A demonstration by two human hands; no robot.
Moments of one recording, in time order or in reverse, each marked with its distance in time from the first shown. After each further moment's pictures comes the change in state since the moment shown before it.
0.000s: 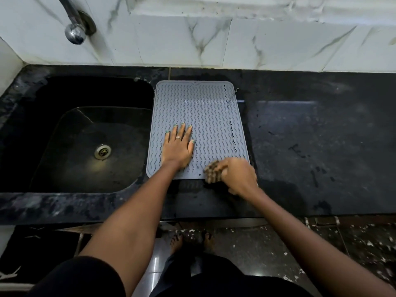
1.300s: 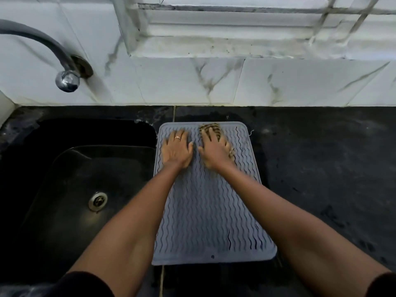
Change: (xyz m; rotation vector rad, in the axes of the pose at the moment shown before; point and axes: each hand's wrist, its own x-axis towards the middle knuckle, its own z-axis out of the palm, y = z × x) left_hand 0.175 -0.028 -0.050 -0.038 0.059 -0.069; right_hand 0.268 -0.051 0.039 -0.184 -0.050 -0.040
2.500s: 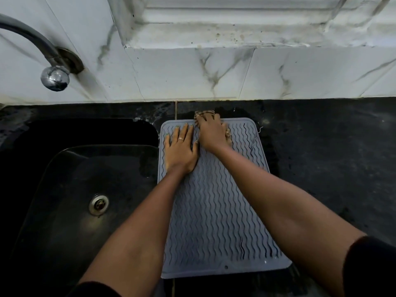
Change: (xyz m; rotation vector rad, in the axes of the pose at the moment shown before) left_hand 0.008 -0.013 0.024 -0.027 0.042 0.025; right_hand 0.058 -0.027 -0.003 -0.184 0.043 -0.047
